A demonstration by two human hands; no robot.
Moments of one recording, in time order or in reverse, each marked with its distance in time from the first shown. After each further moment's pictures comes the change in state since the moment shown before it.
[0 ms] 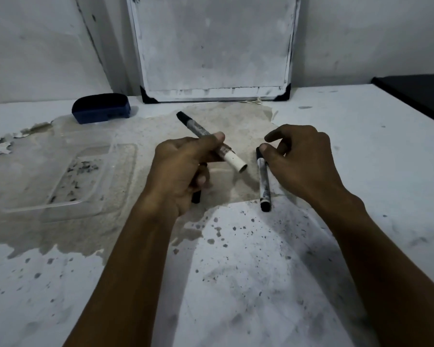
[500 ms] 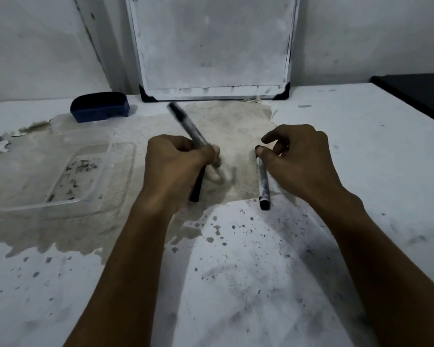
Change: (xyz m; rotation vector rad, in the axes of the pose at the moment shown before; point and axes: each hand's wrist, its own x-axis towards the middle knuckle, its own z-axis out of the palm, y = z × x) left_hand 0.002 0.001 -0.006 0.122 0.040 0.049; right_hand 0.003 0.008 0.004 0.003 0.019 -0.054
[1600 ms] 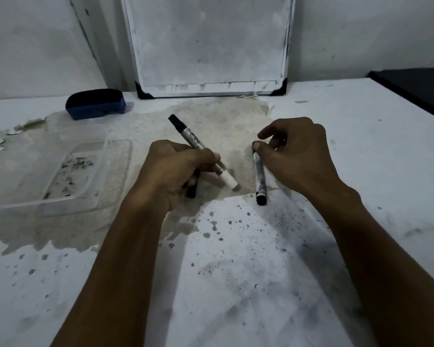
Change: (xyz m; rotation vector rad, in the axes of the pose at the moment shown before) left_hand 0.002 -0.001 -0.002 -0.006 -0.104 -0.170; right_hand -0.001 -0.005 -0.004 0.025 0.016 -0.022
